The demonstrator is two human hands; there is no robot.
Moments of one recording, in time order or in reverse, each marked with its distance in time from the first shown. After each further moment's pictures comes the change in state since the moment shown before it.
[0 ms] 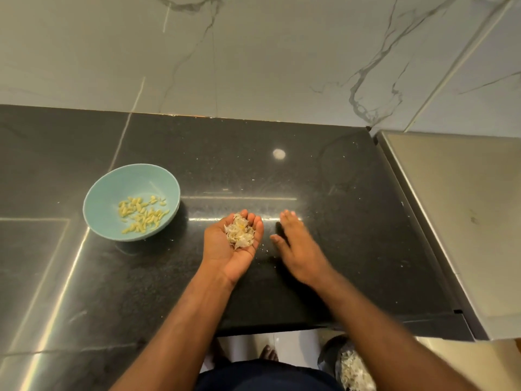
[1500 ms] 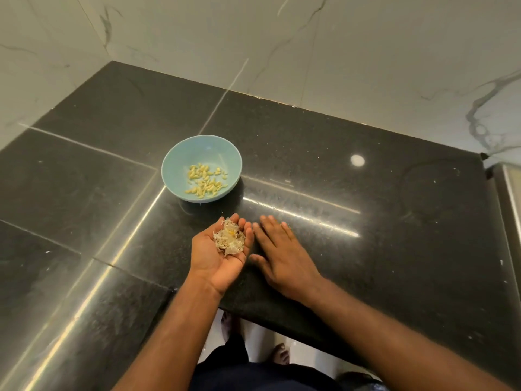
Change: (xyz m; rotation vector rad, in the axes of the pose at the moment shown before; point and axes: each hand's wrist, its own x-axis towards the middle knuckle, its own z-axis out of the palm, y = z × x) left_hand -0.039 0.023 -0.051 -0.191 0.106 0.324; right_hand 0.018 -0.059 0.042 -0.185 -0.310 -0.607
